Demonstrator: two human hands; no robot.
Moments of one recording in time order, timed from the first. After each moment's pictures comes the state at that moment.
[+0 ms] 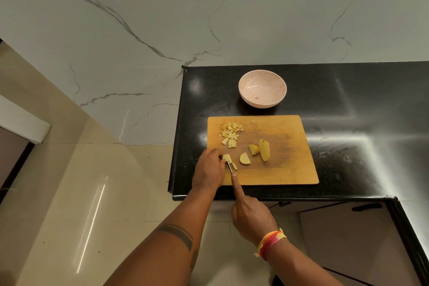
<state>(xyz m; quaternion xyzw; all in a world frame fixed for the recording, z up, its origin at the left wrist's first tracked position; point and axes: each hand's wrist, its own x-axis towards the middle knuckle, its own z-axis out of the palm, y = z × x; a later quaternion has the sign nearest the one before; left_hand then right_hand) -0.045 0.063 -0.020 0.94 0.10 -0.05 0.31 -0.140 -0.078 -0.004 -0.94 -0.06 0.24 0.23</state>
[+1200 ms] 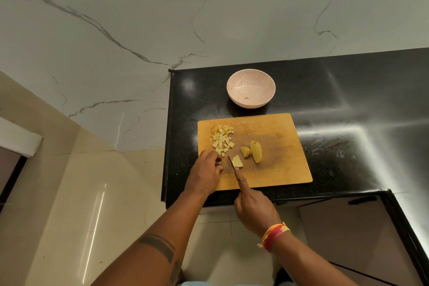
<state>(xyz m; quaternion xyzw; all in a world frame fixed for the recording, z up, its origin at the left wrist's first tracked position) -0.035 0.063 -0.023 0.95 0.02 -0.08 0.30 -0.117 -0.102 -0.013 -0.94 -0.03 0.20 0.29</state>
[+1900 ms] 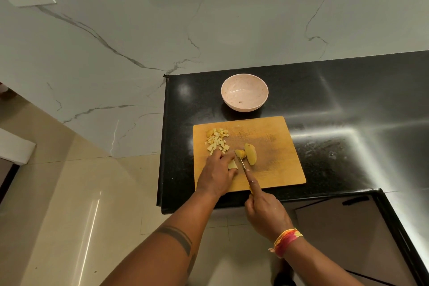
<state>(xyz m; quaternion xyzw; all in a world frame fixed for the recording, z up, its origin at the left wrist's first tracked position) -0.029 0.023 -0.021 0.96 -0.04 -0.11 0.27 -0.125 -0.134 -0.002 -0.94 0.01 0.16 0.30</state>
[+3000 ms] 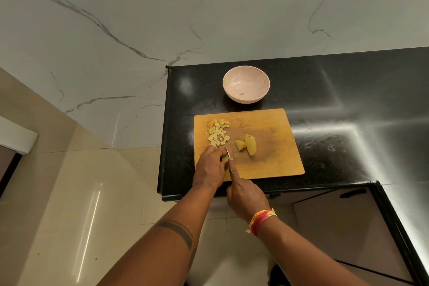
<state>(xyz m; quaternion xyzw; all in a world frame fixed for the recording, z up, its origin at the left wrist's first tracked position) -0.048 0.030 -0.019 0.95 0.03 -0.06 0.30 -0.114 -0.091 -0.007 -0.95 -0.02 0.20 0.22</state>
